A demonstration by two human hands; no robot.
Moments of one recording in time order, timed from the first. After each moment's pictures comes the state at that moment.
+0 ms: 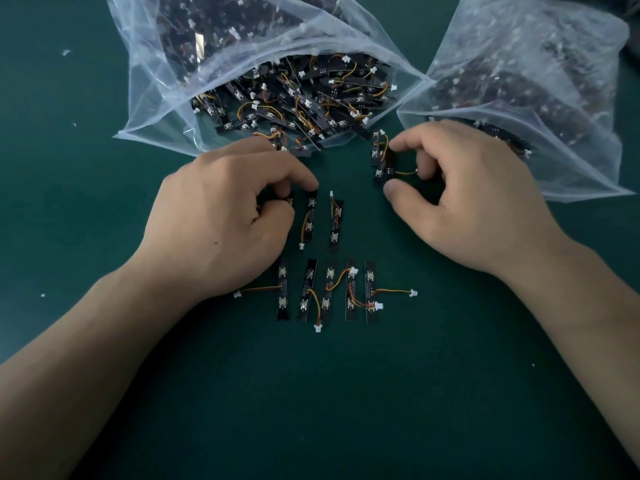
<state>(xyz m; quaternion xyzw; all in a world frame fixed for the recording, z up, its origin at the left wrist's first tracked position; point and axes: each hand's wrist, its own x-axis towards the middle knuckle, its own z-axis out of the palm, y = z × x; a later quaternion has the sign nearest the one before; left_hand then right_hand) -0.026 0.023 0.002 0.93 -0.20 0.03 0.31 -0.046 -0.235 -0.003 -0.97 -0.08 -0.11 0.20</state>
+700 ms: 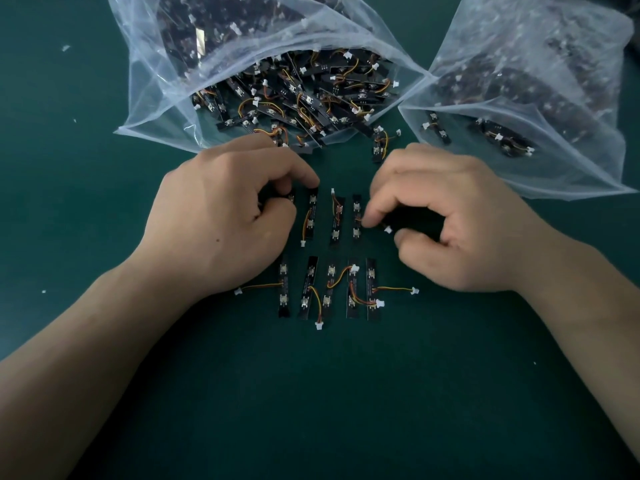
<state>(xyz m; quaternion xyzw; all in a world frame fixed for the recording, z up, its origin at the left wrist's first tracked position) -0.027 0.023 0.001 0.93 -0.20 0.03 0.31 -0.052 -0.237 -0.004 -0.90 -0.33 -0.03 0.30</state>
